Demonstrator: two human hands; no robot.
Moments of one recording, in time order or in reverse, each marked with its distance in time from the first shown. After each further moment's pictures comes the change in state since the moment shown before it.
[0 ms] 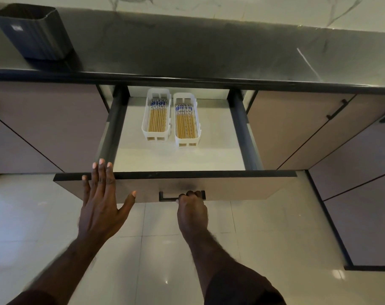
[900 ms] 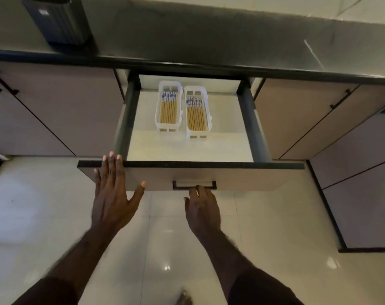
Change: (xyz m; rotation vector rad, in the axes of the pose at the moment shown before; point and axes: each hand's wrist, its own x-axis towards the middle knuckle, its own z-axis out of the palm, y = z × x) left_hand -0.060 -0.011 -0.021 -0.074 0.008 -0.034; right_hand -0.081 -0.011 0.000 -0.092 0.176 -0.117
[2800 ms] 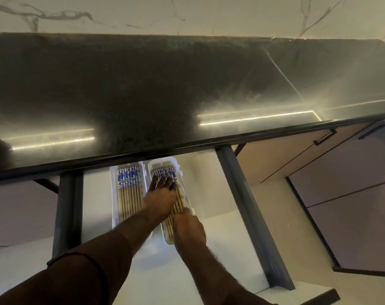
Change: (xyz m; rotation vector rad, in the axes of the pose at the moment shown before) left_hand 0.398 0.118 0.160 0.352 -0.551 0.561; right_hand 0.333 0.038 -0.015 0.302 -0.407 0.572
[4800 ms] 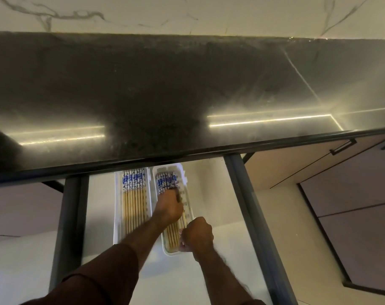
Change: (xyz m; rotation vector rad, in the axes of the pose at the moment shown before) left_hand 0.009 0.021 -0.021 -0.955 -0.040 -0.493; right_hand 0.040 0.017 0.002 0.531 -0.157 0.428
